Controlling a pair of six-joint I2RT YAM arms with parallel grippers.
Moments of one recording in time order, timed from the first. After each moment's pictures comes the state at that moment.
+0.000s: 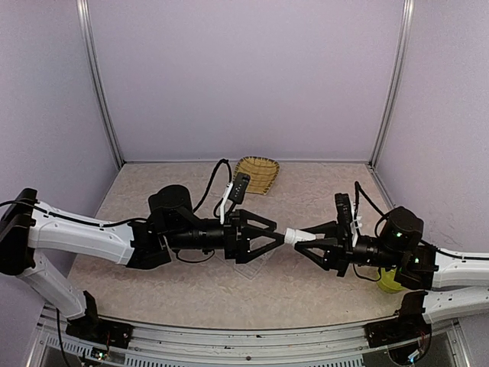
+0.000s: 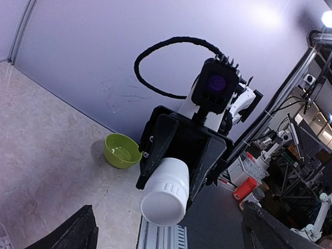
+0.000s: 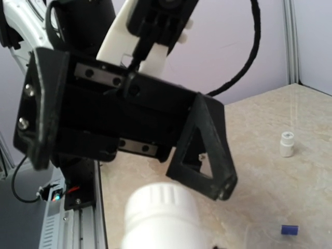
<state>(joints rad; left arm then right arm) -1.11 1.51 0.84 0.70 0.41 -0.57 1.00 0.82 0.38 0.47 -0.32 0.20</state>
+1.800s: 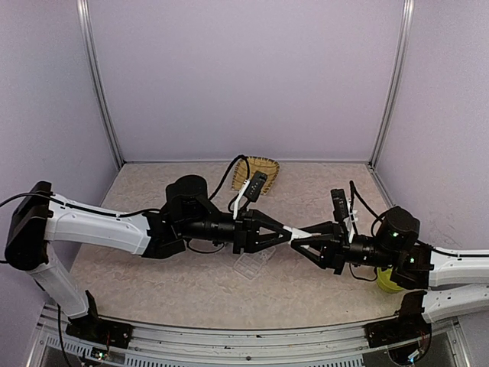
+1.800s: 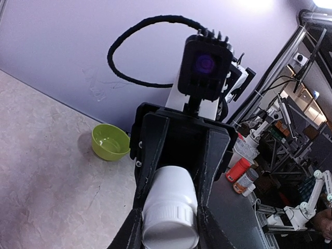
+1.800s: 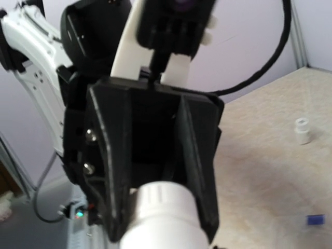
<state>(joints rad) -1.07 1.63 0.97 0.65 0.61 -0.53 1.00 0.87 0.39 0.52 -0.30 0.35</state>
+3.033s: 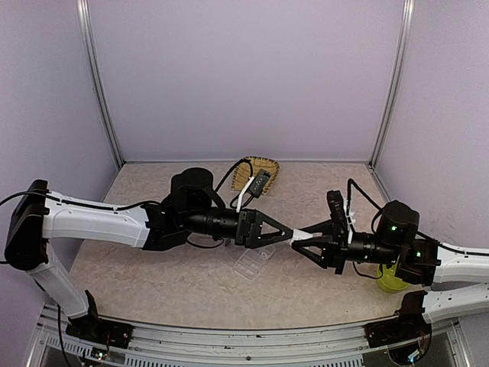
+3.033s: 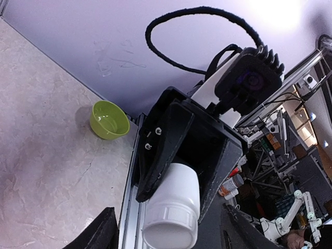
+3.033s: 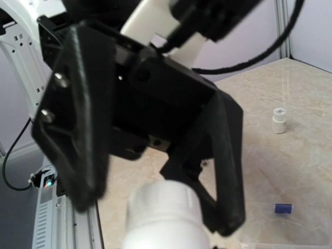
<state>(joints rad) -1.05 1.61 1.03 0.48 0.61 -0.68 1.00 0.84 0.46 0.32 -0.29 0.19</state>
